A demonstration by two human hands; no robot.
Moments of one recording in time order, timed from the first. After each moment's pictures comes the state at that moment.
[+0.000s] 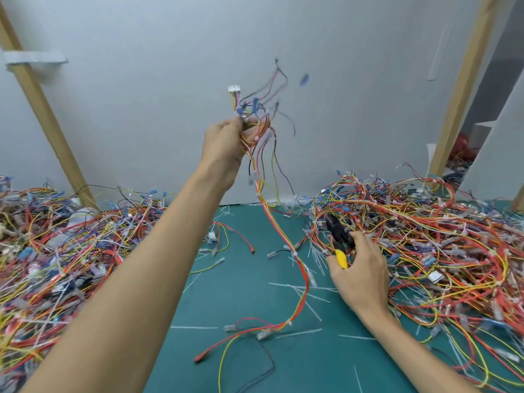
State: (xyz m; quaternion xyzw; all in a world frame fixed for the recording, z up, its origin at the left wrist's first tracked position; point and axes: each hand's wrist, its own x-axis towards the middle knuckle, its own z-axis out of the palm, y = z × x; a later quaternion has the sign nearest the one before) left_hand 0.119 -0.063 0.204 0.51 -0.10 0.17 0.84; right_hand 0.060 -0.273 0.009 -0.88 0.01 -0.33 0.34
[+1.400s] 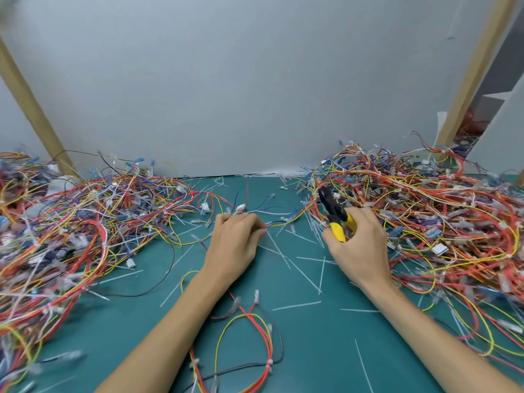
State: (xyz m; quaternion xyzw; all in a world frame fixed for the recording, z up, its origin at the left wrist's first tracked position) left_hand 0.075 -0.049 -0.002 0.92 -0.17 0.27 0.22; right_hand 0.064 -0.275 0.006 -0.87 -0.04 -0.31 0.38
